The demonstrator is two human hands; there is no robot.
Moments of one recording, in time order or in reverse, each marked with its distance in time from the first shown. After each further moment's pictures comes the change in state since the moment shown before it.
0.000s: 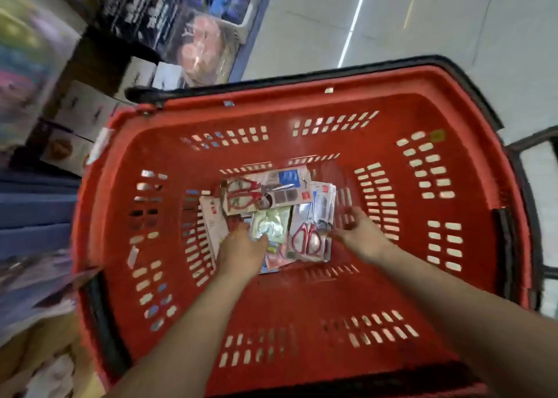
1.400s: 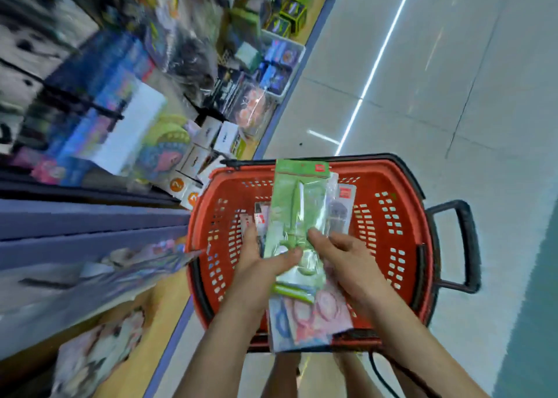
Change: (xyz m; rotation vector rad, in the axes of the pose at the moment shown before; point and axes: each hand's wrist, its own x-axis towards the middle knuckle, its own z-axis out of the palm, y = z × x) left_hand -0.222 0.107 -0.157 -1.148 -0.068 0.010; right_hand -0.224 -0.130 -0.070 0.669 -0.260 -0.224
